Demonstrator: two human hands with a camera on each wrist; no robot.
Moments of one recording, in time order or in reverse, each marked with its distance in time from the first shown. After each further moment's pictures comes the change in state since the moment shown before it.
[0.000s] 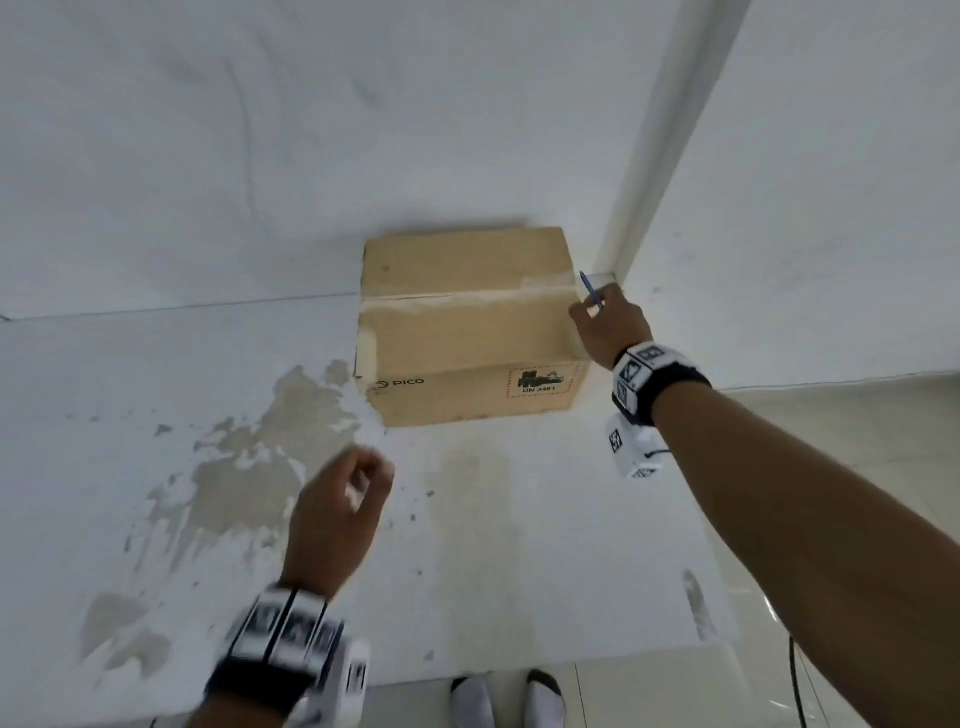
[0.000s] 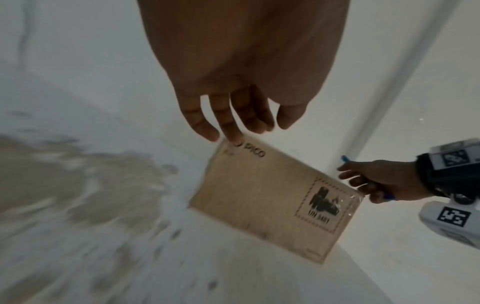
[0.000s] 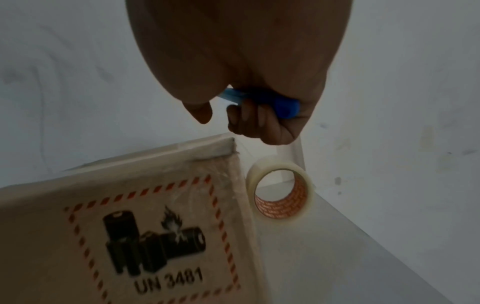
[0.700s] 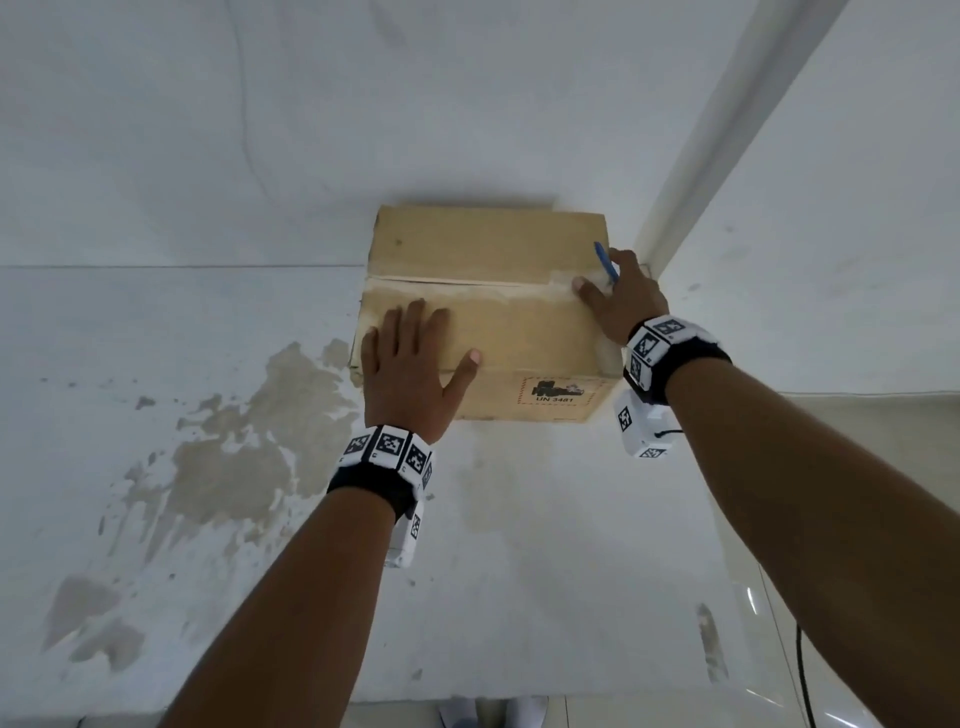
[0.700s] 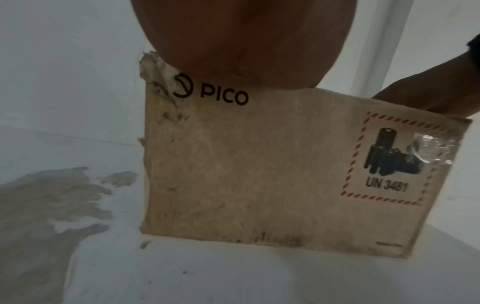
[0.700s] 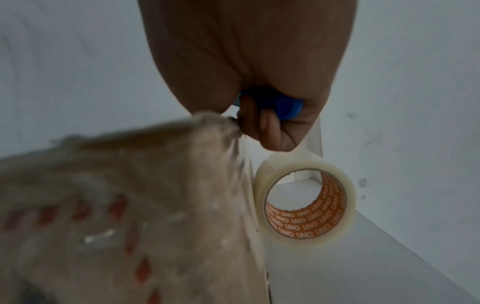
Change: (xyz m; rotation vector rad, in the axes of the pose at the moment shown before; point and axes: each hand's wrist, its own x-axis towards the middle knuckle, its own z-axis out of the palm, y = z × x) left_hand 0.143 0.033 0.073 0.476 -0.015 0.148; right_hand 0.052 -0.012 0.021 -0.095 -0.059 -0.060
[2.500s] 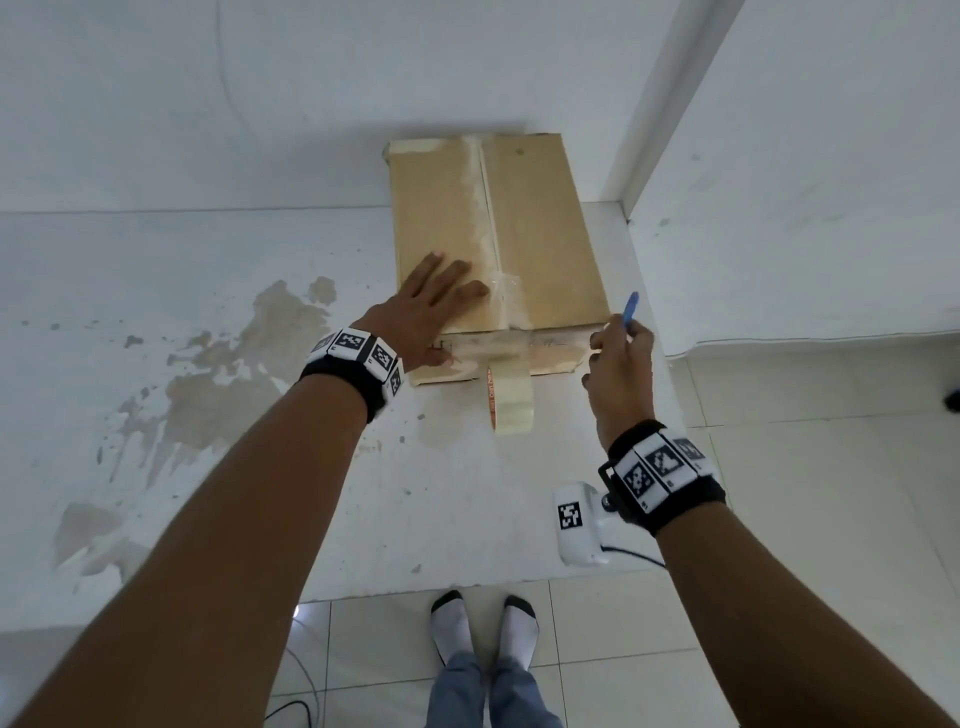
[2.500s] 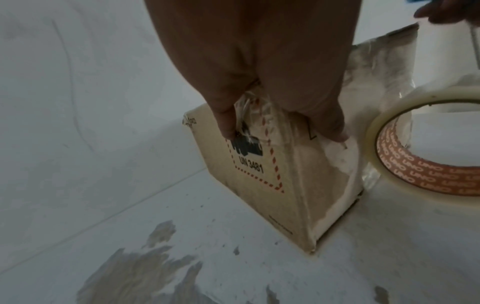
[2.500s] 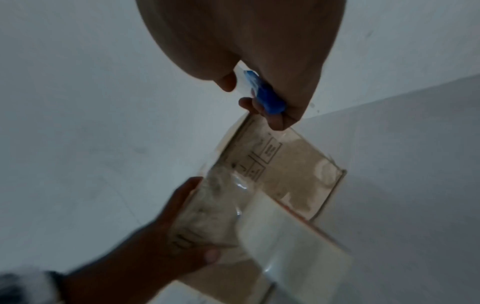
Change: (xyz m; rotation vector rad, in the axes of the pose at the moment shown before) left_hand -0.013 -0.015 -0.012 0.207 -0.390 0.501; right_hand -0.200 0.029 0.034 0.915 0.194 0.289
